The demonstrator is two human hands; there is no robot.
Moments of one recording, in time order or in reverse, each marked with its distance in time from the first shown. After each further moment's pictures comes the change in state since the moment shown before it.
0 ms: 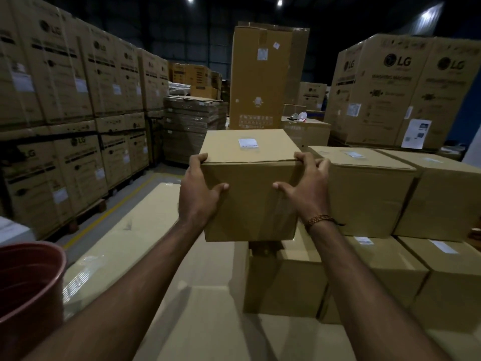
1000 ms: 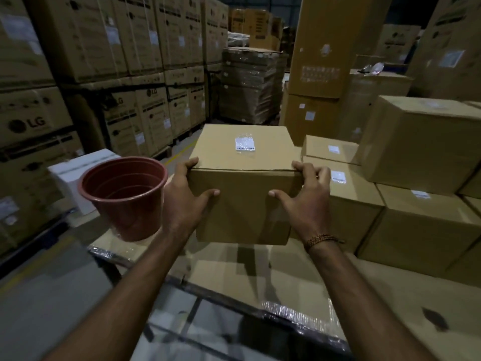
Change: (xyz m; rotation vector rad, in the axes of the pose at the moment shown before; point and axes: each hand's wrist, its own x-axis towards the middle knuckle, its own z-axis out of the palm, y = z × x) left_hand -0.189 -0.072 -0.196 0.136 0.118 -0.077; right_hand -0.230 -0.066 0.001 0.132 -0.208 -0.100
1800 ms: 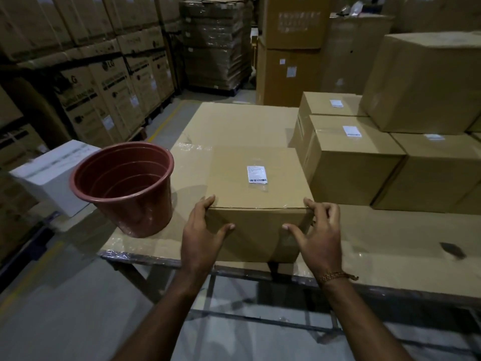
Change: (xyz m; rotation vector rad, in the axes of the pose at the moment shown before) left_hand -0.061 -0.134 -0.018 0.015 -0.295 0.030; right_hand -0.153 0.018 0.085 -0.155 -0.017 0.237
